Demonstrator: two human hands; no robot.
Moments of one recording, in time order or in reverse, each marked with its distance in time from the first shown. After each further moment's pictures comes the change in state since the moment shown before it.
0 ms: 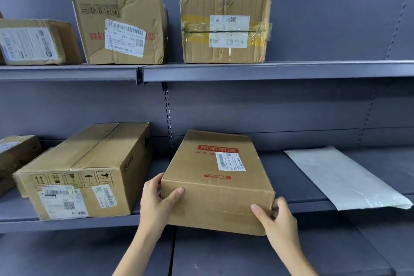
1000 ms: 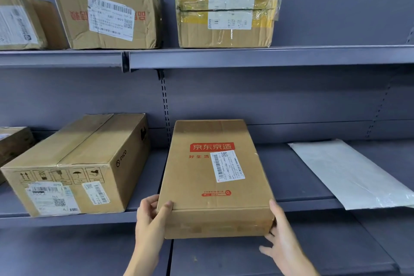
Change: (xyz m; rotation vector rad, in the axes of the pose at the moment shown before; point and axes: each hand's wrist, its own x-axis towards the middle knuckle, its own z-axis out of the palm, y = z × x) left_hand -0.025 -0.029 0.012 -0.226 0.049 -0.267; right_hand 0.015 0.029 0.009 0.608 -0.236 0.692
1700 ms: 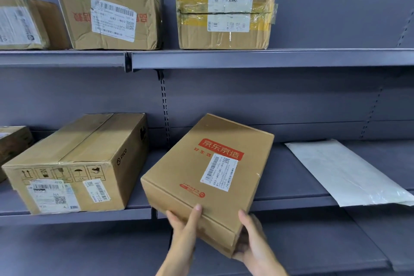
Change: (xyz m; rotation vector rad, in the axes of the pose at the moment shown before) left_hand -0.025 -0.028 0.046 -0.240 -0.193 -0.382; right_hand -0.020 0.031 0.038 0.125 -0.163 0.012
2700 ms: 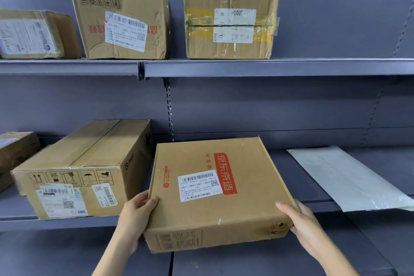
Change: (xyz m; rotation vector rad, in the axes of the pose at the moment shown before) left_hand 0.009 0.088 -0.084 0.317 0.077 0.171; right_hand 0.000 -0.079 -0.056 -0.344 0.098 -0.289
